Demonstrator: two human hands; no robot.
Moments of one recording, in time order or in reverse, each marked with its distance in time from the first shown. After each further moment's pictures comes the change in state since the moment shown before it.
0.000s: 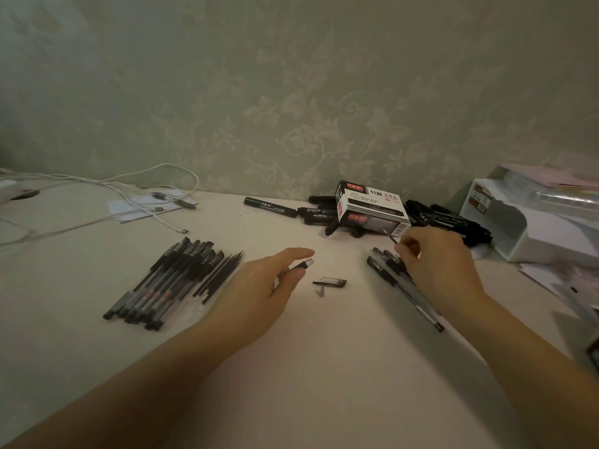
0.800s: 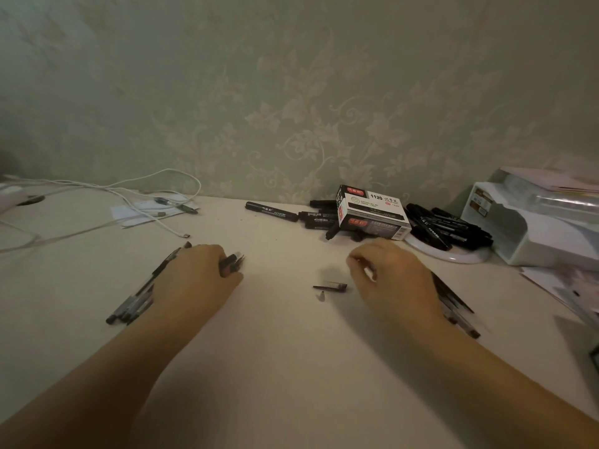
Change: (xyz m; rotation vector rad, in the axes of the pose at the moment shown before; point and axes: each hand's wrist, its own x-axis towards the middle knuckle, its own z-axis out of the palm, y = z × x) left_hand 0.007 -0.040 -0.047 0.565 0.053 -0.479; right_hand -0.029 -0.044 0.020 0.024 0.052 -0.256
